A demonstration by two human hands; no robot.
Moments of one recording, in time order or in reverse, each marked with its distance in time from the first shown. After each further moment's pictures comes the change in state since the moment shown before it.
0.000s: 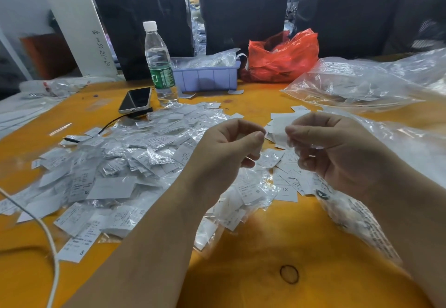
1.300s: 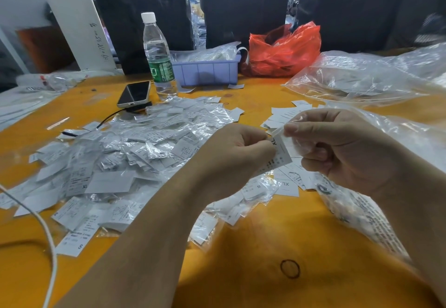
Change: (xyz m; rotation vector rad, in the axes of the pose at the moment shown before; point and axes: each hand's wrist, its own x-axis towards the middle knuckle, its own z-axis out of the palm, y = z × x) left_hand -0.006 0.011 0.005 0.465 -0.169 0.070; right_hand -0.003 -0.003 -0.004 -0.035 -0.202 0.005
